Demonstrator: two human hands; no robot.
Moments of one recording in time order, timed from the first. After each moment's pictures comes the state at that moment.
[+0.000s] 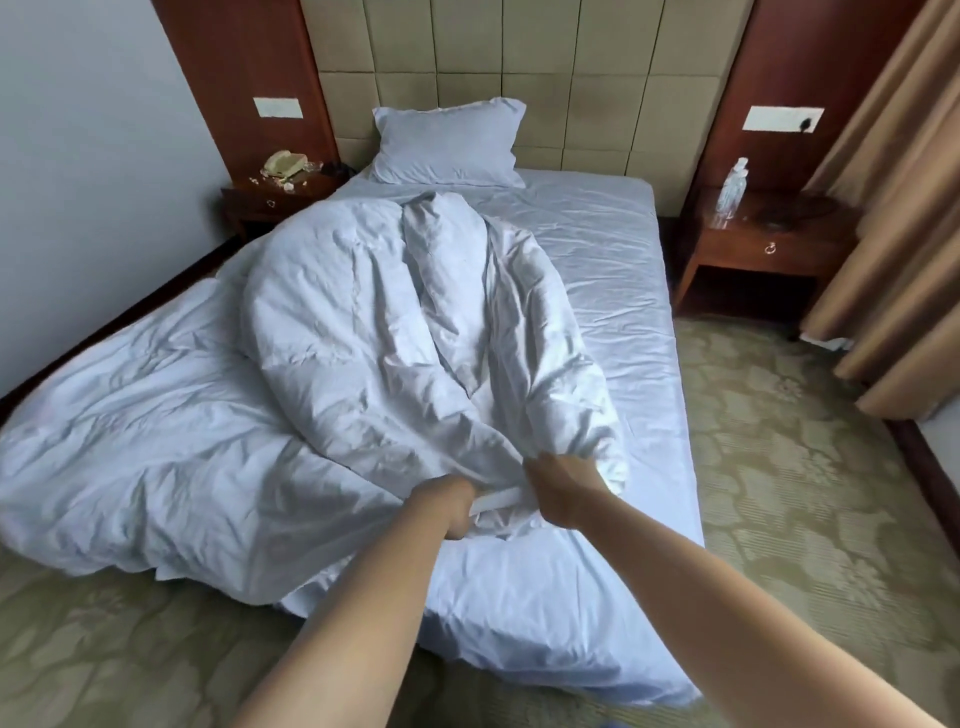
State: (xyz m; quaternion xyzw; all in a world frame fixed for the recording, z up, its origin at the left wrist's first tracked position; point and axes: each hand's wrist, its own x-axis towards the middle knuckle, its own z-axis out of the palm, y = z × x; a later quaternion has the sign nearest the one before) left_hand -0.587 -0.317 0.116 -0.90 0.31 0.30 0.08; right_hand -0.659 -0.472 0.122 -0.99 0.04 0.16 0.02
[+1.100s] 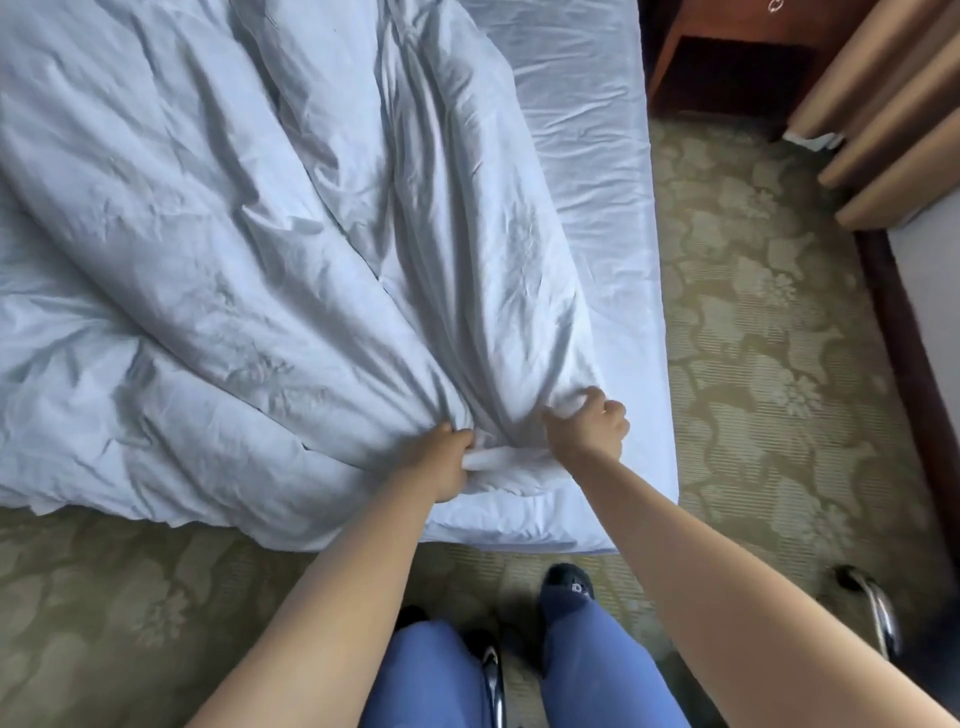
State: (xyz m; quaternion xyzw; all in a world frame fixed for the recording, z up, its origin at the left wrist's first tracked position) left_hand -0.610 -0.376 -0.053 -0.87 0.34 0.37 -0.01; right_hand -0.693 -0.533 -0.045 -0.74 0.57 0.10 0.35
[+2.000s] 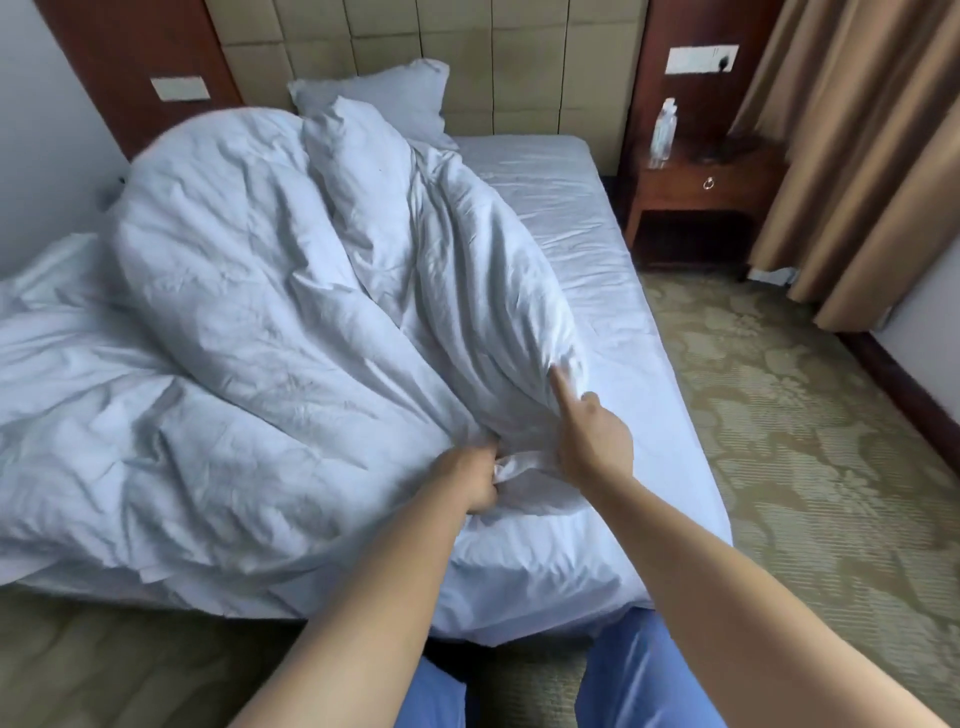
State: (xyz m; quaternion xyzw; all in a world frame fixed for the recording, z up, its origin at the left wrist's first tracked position) left_hand -0.641 -0.374 -0.106 -0.91 0.37 0.18 -0.05; right_hand -0.731 -0.503 -0.079 -0.94 0.30 -0.08 0.12
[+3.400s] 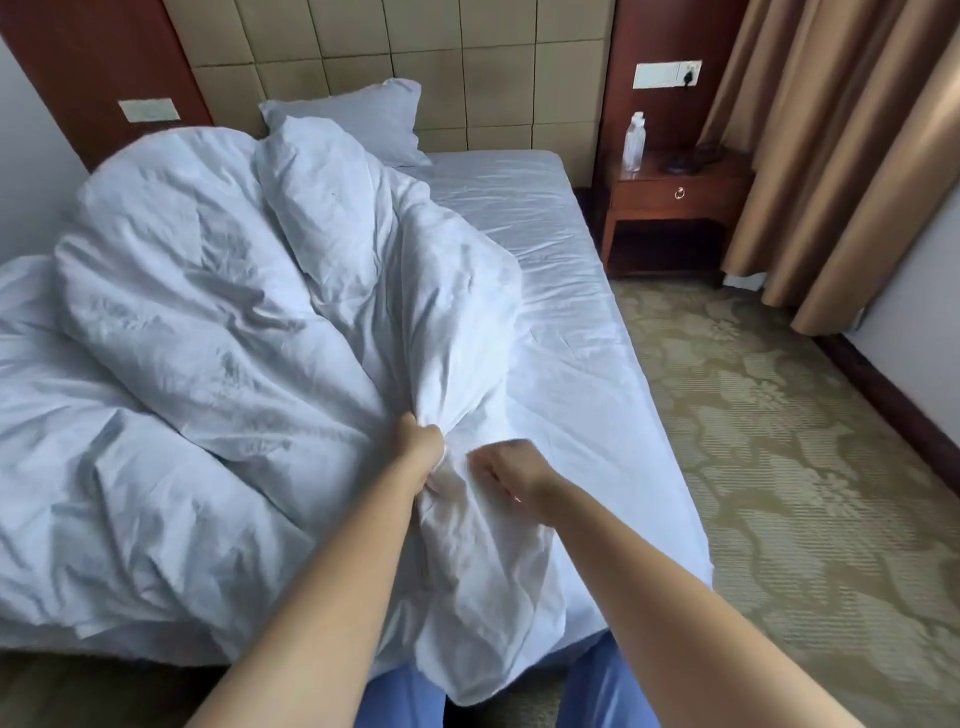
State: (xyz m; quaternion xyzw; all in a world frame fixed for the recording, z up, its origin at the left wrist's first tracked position) left_hand -0.604 -0.414 -0.096 -0.86 -0.02 0.16 -0.49; right_hand -0.706 -0.495 -0.092 -0.70 0.32 0.02 0.64
